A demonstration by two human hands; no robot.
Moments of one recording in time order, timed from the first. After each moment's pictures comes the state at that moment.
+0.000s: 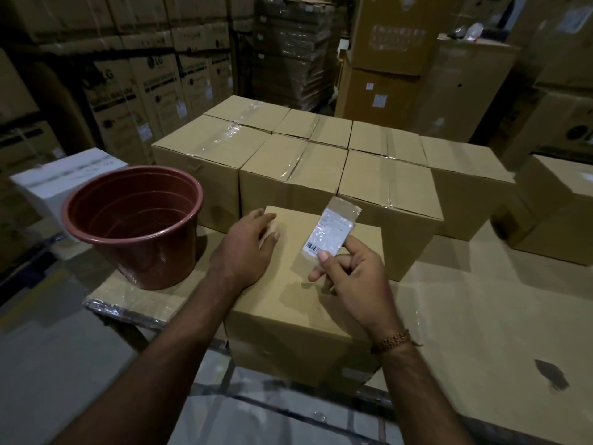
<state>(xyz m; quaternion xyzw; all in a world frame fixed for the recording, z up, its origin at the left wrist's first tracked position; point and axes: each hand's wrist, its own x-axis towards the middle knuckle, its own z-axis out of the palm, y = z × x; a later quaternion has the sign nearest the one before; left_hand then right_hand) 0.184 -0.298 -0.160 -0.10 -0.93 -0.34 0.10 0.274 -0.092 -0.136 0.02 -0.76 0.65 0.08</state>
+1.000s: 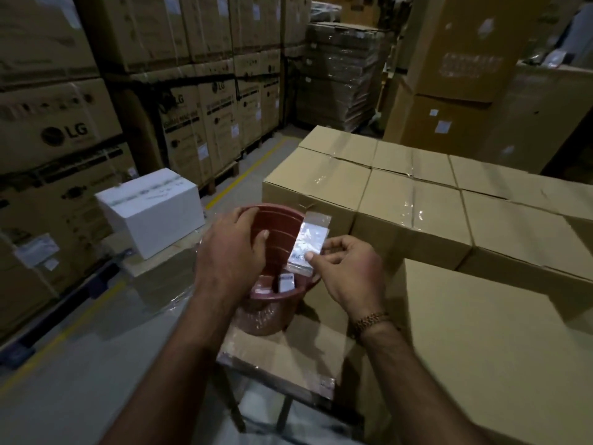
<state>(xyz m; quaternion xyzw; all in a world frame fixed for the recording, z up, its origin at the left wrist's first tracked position) 0.124 -0.561 -0.112 0.02 -0.95 -0.23 0.23 0.130 -0.367 -0.130 -0.09 -0.85 0.50 0.13</state>
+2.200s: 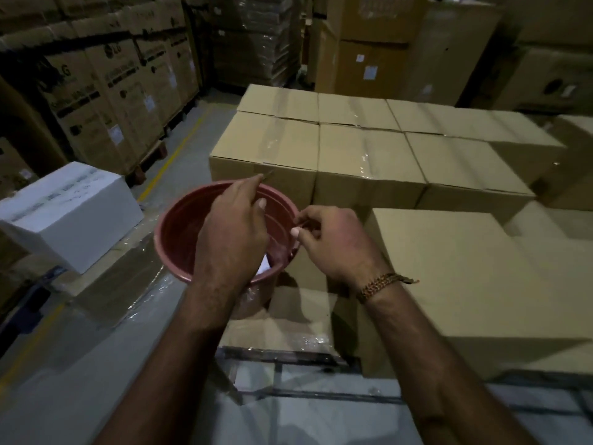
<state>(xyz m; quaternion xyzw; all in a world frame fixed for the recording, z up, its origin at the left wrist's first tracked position) 0.115 -0.536 -0.109 -0.13 -0.91 -0.36 0.18 0.153 -0.372 -0.099 -0.06 -0.94 0.32 0.07</state>
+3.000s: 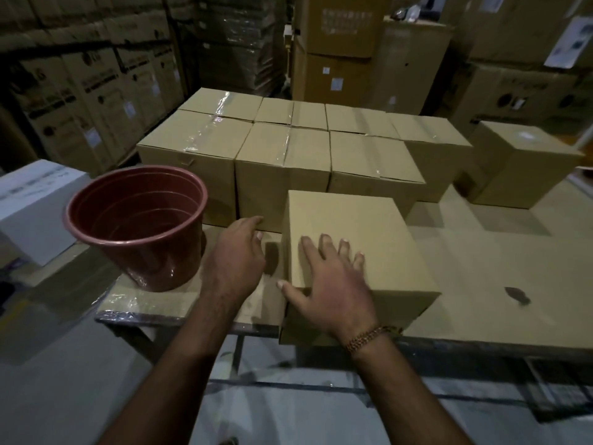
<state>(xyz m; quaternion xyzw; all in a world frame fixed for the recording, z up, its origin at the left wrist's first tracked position) 0.242 -0.363 -0.150 -0.11 -0.92 -0.35 0.11 0.326 -0.204 -0.138 -0.06 -0.99 0.10 -0.01</state>
